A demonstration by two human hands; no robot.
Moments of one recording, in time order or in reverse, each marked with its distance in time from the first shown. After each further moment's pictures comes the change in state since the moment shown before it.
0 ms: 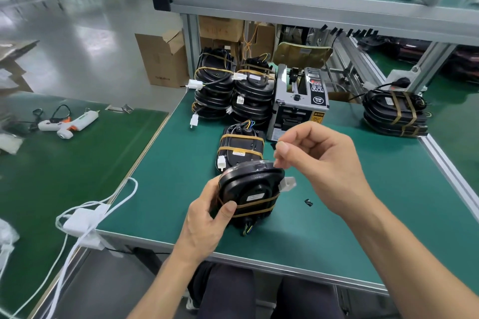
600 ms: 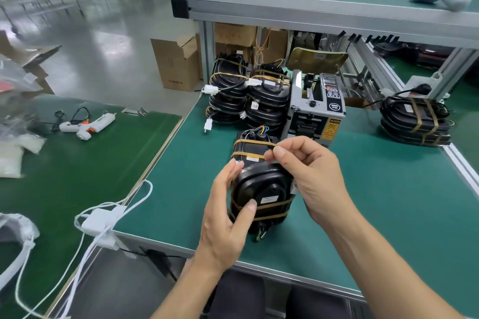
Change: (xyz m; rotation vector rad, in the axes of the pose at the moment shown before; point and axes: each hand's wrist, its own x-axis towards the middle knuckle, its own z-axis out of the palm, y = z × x) left_hand 0.001 0.038 0.015 0.026 0.189 0.151; right_hand 0.010 0.027 0.040 0.277 0.159 0.226
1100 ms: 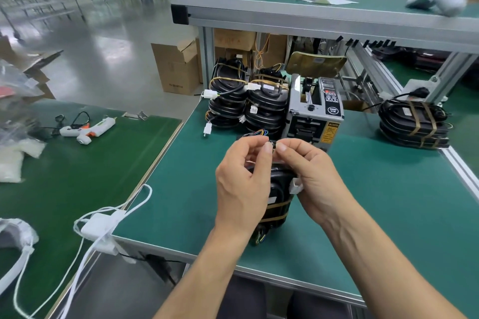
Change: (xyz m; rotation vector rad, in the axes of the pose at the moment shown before) left_hand 0.066 0.073 0.036 0.091 0.200 -0.112; right_hand 0.010 -0.006 -0.001 0.125 0.016 0.206
